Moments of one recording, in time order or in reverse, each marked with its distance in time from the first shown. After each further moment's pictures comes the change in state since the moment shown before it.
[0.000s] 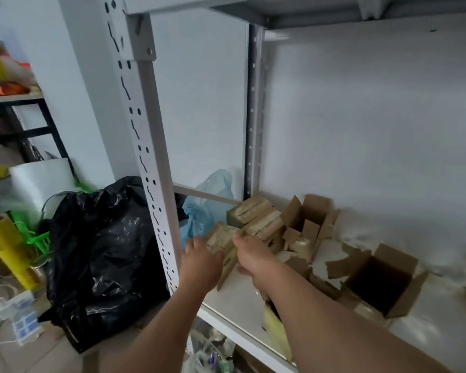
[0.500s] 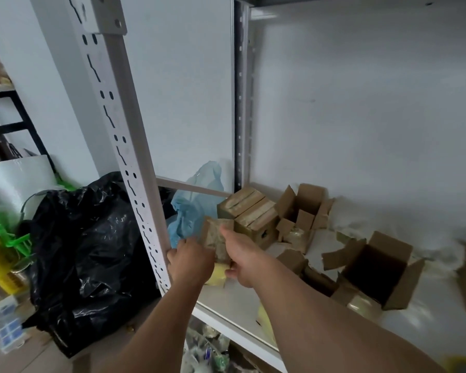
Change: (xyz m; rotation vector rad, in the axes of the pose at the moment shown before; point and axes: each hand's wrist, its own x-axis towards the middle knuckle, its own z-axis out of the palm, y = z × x) left_hand 0.012 0.002 0.014 0.005 0.031 -0.087; right_hand 0.014 0.009 0.009 0.290 -0.087 0.250
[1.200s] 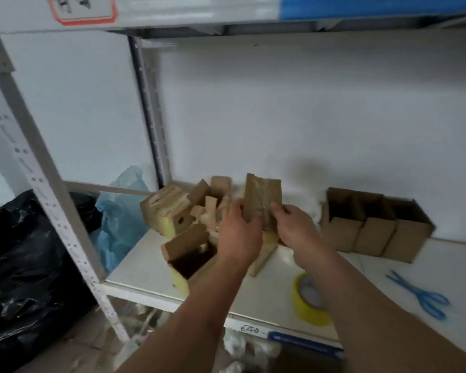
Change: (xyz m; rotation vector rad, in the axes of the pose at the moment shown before) left_hand -0.245 0.189 0.052 -0.531 -0.212 0.533; right_hand -0.203 0.056 -0.246 -0.160 0.634 -0.371
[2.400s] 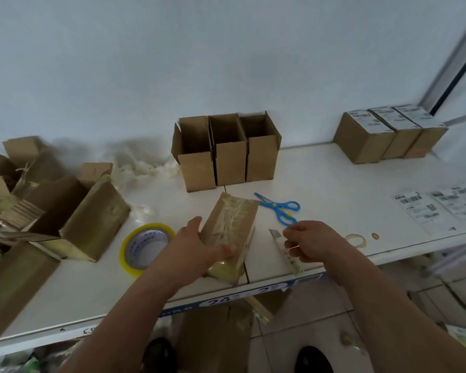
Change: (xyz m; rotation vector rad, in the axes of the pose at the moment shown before) left_hand -0.070 -0.014 0.206 0.366 -0.826 -0.198; right_hand -0.011 0.257 -0.237 -0.017 0.045 0.596
